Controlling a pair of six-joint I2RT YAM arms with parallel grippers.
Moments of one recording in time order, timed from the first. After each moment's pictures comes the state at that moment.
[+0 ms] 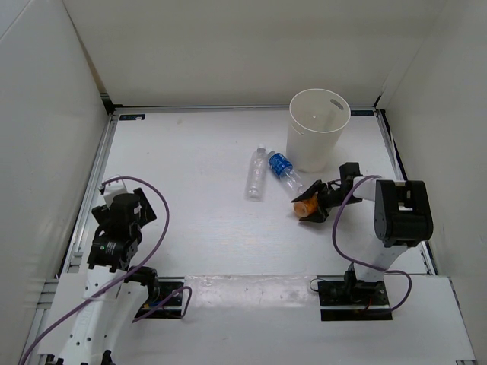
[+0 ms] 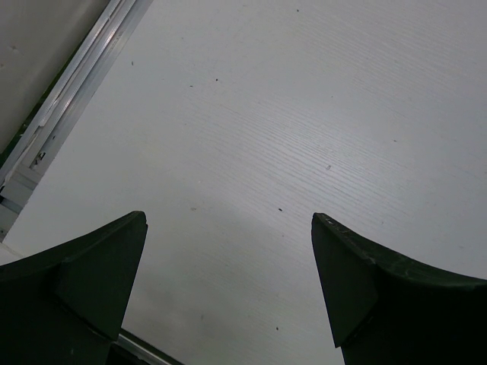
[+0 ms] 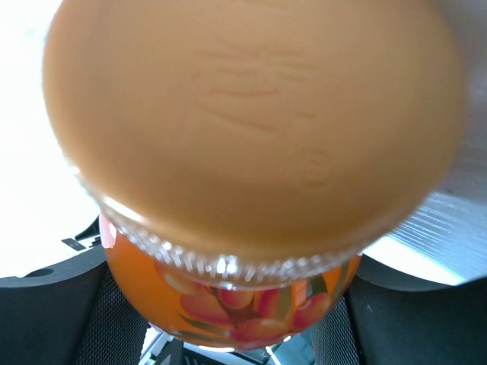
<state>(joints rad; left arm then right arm) -0.16 0.53 0.64 -0.79 -0.55 -0.37 0.02 1.72 0.79 -0.46 -0.87 0.83</state>
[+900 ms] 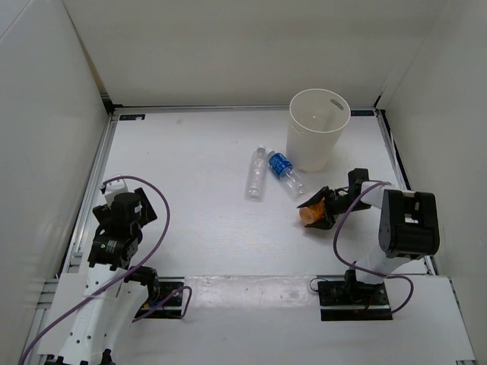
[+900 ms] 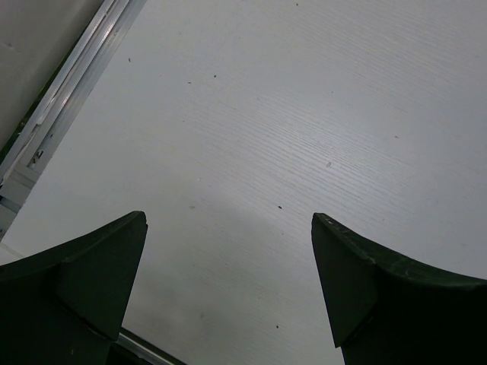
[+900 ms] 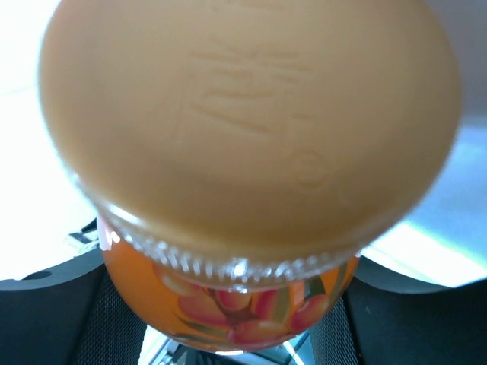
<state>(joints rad) -0.16 0.54 0.64 -0.78 -0.54 -0.37 -0.05 1.61 0.70 -0.53 -0.88 0.81</state>
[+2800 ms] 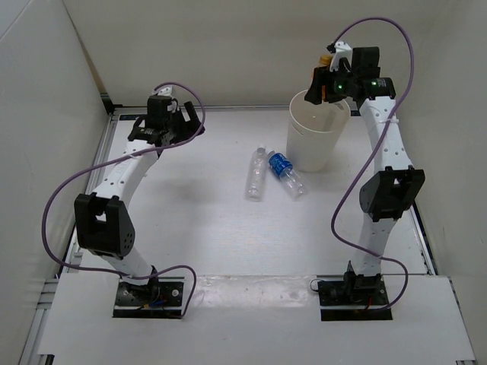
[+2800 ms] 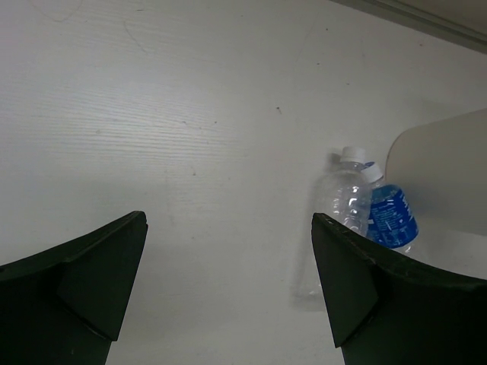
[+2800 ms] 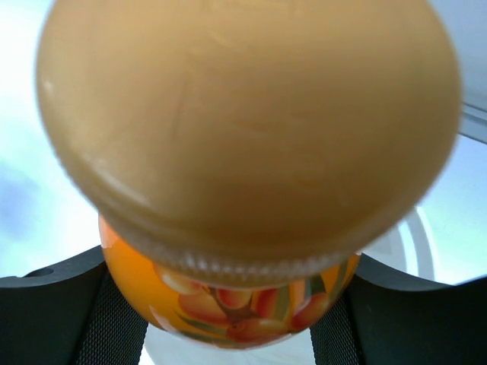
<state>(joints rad) -0.20 1.63 1.43 -0.40 0.04 -0.44 0.09 2.01 2.23 -0.78 -0.47 -0.08</state>
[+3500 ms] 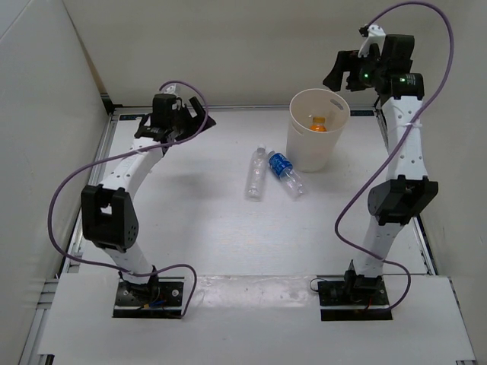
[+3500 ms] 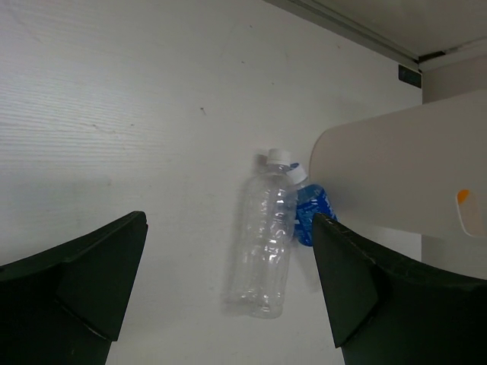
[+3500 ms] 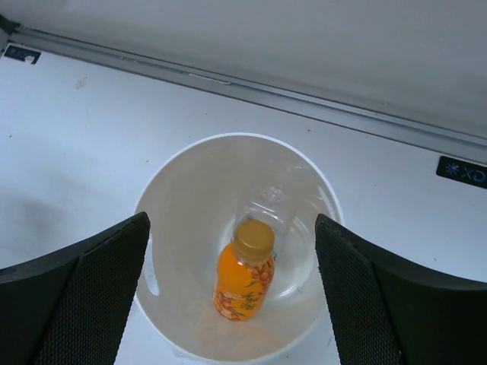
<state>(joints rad) -0.21 1.70 1.43 -0.26 0.18 -0.61 0.00 1.96 2.33 -0.82 -0.49 -0.02</state>
